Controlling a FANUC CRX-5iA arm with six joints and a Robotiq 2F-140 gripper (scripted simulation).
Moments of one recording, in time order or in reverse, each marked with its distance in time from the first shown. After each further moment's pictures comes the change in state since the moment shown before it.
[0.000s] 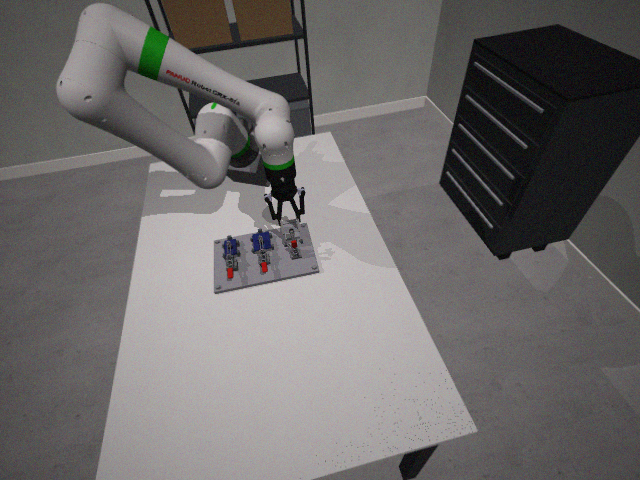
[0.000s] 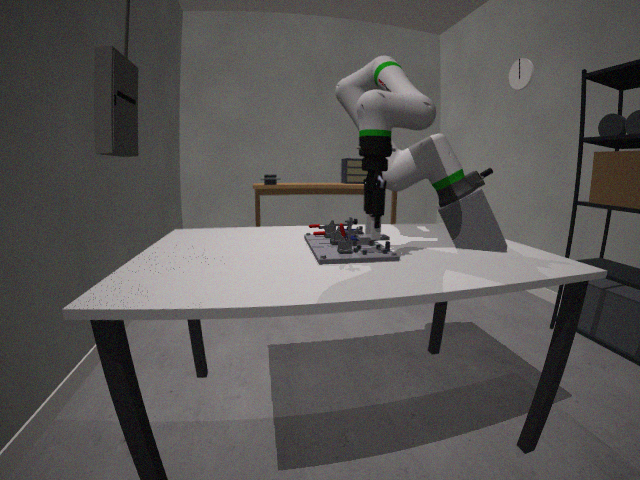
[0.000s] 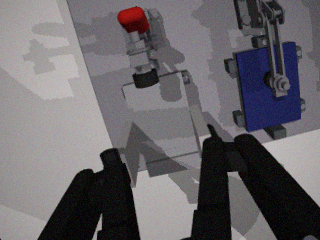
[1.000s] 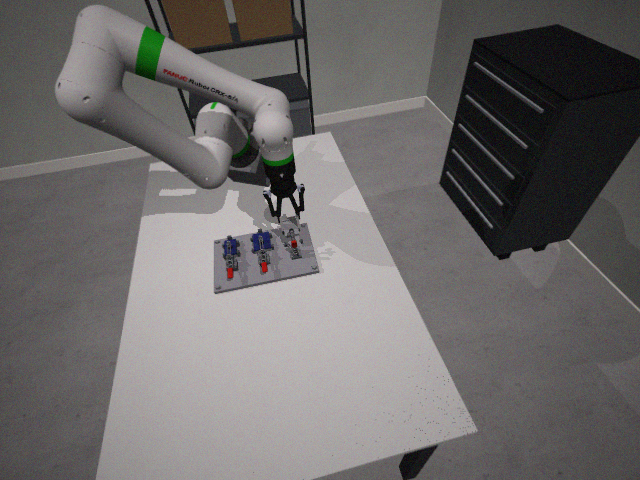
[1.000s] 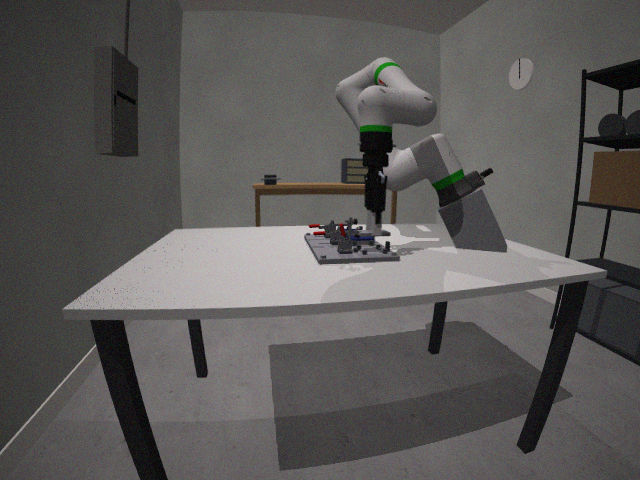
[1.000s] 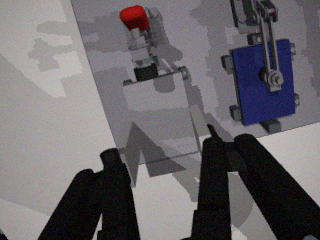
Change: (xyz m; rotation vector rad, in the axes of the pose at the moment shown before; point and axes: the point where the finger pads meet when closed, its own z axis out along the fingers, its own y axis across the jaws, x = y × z) arm -0.002 0.000 -0.012 0.000 0.000 0.000
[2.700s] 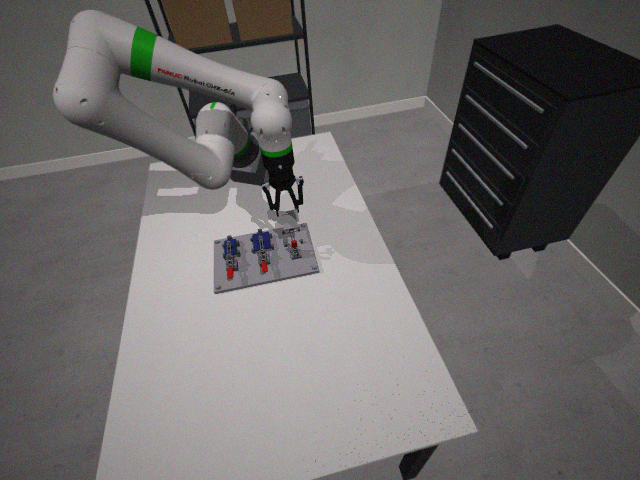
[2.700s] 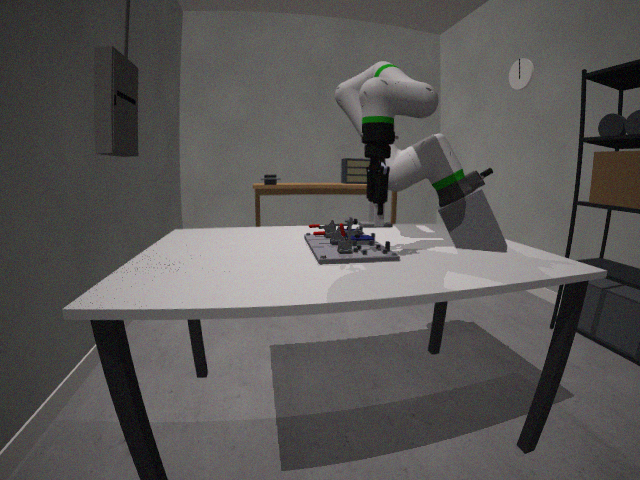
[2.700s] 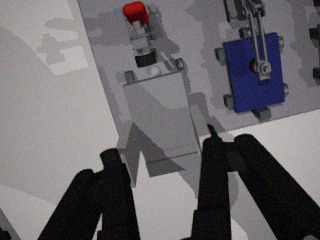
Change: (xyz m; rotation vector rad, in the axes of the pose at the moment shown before) arm -0.006 0.000 -0.025 0.000 0.000 0.000
